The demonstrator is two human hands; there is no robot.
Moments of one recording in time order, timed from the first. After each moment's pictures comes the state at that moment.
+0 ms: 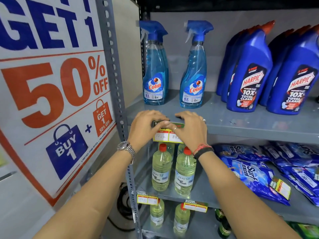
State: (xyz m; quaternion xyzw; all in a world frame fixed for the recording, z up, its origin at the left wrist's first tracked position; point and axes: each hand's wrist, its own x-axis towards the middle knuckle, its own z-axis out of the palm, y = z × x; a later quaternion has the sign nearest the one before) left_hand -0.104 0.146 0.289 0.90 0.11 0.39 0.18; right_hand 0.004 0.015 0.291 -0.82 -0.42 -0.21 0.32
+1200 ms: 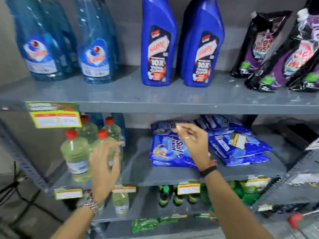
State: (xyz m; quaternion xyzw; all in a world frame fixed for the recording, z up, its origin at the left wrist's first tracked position) left_hand -0.027 -0.044 0.146 0.82 0.14 0.49 0.27; right_hand 0.131 -0.233 0.203 -0.68 -0.28 -0.03 0.67
